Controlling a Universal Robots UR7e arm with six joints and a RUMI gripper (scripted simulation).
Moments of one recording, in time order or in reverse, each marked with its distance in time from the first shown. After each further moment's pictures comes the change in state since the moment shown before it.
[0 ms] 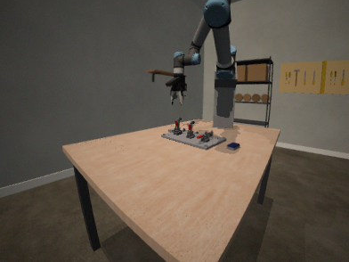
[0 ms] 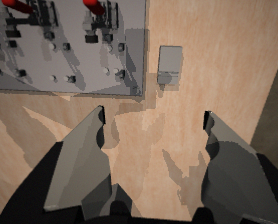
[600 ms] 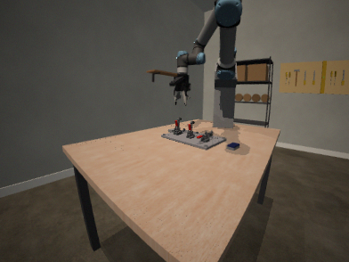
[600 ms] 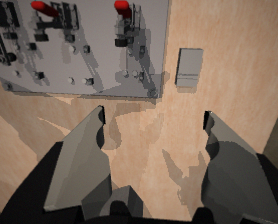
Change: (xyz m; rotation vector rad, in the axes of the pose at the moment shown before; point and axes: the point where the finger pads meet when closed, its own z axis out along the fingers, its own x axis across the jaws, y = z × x) arm -0.038 -0.003 0.001 0.000 0.000 0.000
